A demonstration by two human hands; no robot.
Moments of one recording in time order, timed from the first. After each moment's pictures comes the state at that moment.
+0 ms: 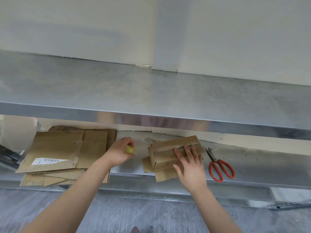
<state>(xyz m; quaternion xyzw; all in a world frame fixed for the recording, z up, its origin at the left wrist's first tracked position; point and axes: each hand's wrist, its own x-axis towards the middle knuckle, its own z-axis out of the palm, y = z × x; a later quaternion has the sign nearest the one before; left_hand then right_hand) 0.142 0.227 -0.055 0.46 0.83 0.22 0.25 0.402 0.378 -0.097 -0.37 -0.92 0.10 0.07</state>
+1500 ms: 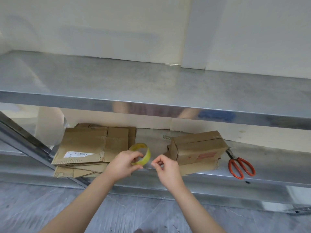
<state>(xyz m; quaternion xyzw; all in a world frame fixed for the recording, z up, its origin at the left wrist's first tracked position) 0.127 0.134 -0.073 0.58 0.78 0.20 0.14 0.298 0.253 -0.078 -0.33 -0.83 0.42 0.14</state>
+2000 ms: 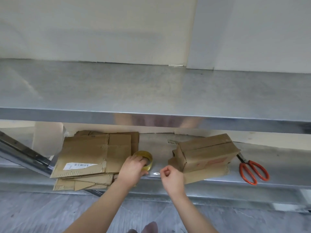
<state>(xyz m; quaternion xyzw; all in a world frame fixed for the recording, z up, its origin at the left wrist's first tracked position) 0.115 0.165 -0.124 0.56 0.82 0.05 0.09 0.275 0.256 -0.131 -0.48 -0.77 0.41 0.10</state>
